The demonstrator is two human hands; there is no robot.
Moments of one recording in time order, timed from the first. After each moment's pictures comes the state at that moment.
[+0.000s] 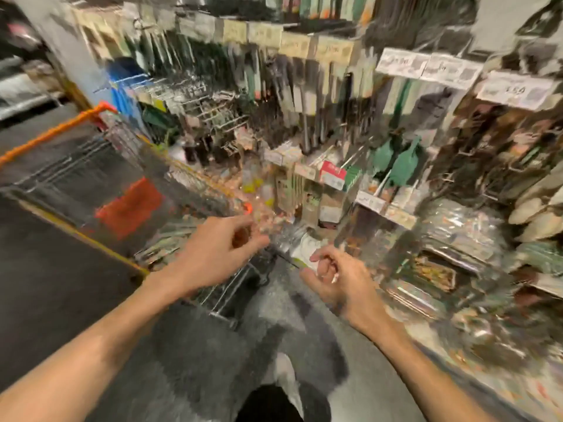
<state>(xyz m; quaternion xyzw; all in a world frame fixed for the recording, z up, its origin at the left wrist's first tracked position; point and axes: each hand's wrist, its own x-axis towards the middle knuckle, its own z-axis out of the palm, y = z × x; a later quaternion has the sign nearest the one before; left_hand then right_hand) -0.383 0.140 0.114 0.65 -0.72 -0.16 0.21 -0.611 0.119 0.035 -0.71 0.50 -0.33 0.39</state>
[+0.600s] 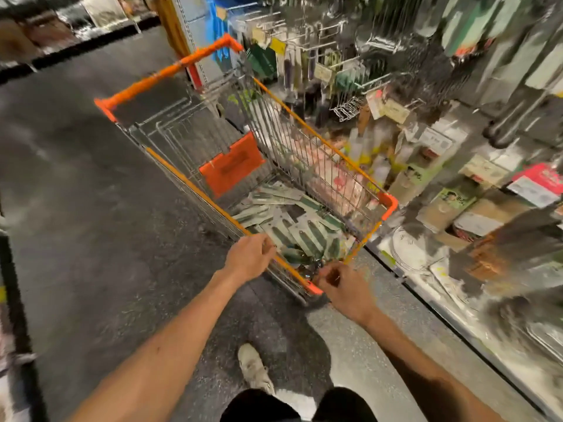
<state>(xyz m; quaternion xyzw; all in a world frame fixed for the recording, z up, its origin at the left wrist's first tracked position) -0.044 0.160 -0.083 0.81 -0.49 -0.29 0.11 -0.266 0.115 -0.083 -0.74 0.52 -0.05 0.42</state>
